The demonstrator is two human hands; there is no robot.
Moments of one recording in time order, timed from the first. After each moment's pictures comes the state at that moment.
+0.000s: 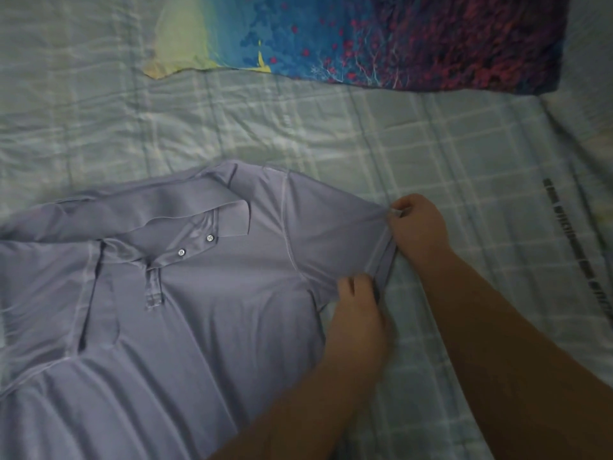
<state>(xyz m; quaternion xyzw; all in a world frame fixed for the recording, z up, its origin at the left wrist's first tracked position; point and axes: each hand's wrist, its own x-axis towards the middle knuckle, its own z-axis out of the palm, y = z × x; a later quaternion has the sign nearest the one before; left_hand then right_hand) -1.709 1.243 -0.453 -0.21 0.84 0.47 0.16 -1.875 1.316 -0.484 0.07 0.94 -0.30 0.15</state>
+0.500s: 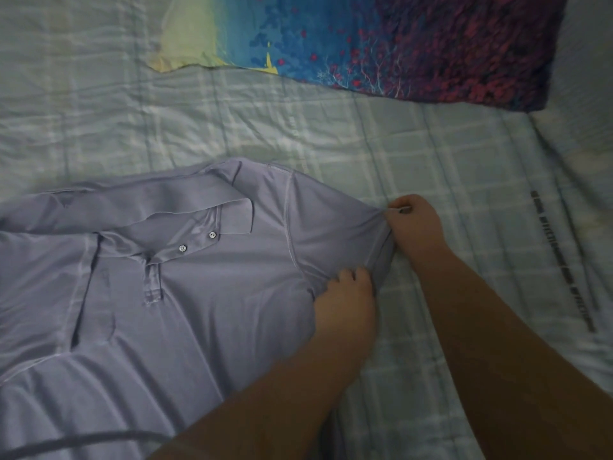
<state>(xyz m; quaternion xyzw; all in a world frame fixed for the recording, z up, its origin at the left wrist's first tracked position) -1.728 1.226 -0.464 -0.13 0.94 0.25 0.21 -1.876 1.303 -0.471 0.11 0.91 -0.37 0.15</state>
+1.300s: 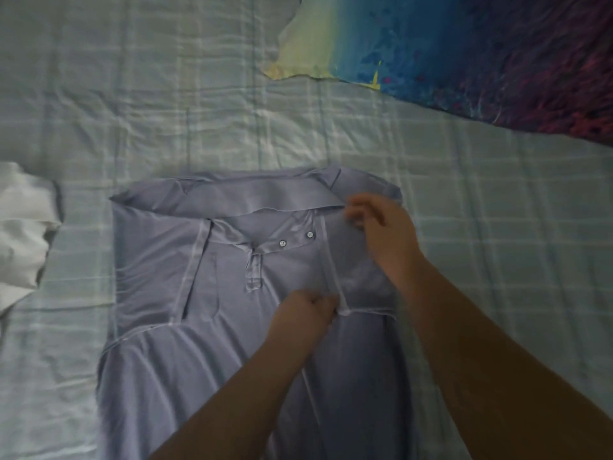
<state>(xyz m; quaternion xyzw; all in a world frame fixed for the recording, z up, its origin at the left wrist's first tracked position) -1.638 1.041 -0.474 -0.40 0.71 0.52 0.25 -1.806 1.128 -0.470 -0.11 0.83 -0.50 0.21</state>
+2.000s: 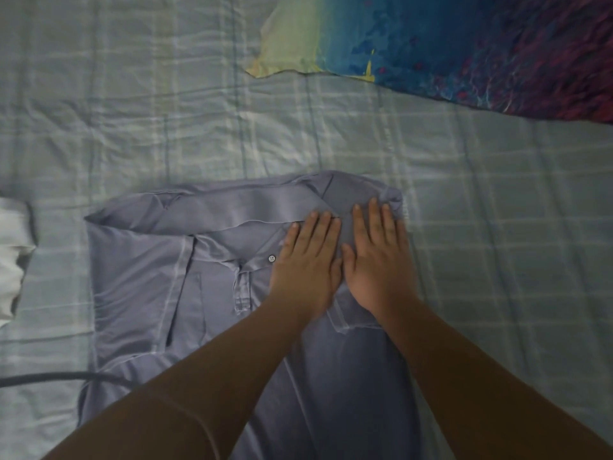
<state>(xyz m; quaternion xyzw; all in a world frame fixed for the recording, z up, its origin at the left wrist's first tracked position) -1.711 1.017 -0.523 -0.07 0.99 0.11 0.10 -1.787 1.147 -0.529 -0.28 0.96 -0.02 0.07</state>
